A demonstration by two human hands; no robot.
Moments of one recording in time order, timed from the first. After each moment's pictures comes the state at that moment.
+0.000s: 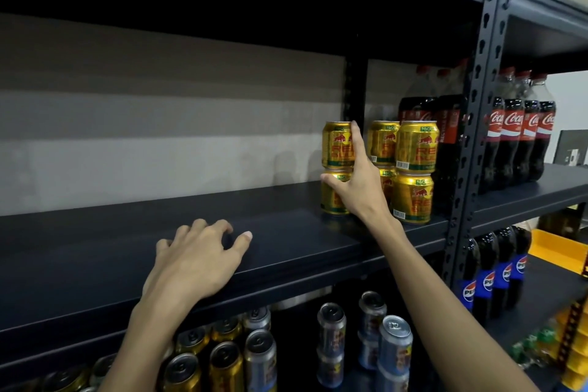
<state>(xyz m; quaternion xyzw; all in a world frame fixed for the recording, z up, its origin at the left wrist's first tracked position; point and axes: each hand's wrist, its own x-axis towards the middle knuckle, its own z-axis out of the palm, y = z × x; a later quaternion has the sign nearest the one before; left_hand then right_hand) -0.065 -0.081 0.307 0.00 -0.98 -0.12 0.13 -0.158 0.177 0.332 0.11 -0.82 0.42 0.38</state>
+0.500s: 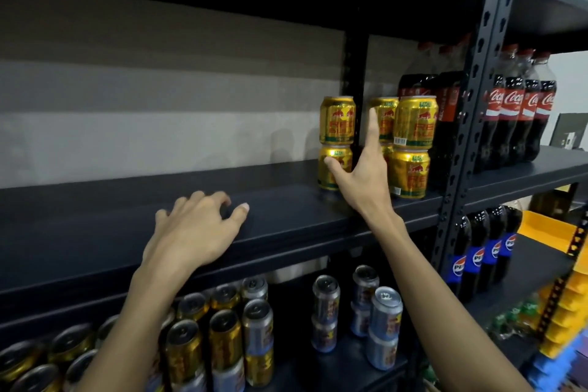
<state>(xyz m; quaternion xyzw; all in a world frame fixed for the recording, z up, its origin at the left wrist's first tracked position) -0.061 -0.081 0.307 -0.01 -0.98 -0.14 0.13 -0.135 0.177 0.307 0.09 -0.79 0.42 0.44</state>
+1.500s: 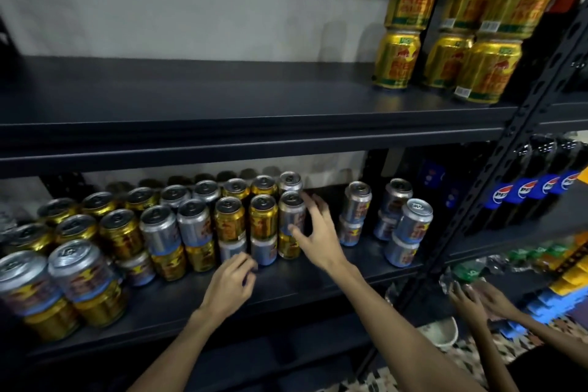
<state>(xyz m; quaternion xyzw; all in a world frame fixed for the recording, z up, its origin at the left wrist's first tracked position) -0.035 -0.139 -0.069 -0.17 -0.93 -0.23 0.24 -0.086 0.083 0.026 0.15 -0.88 0.44 0.09</state>
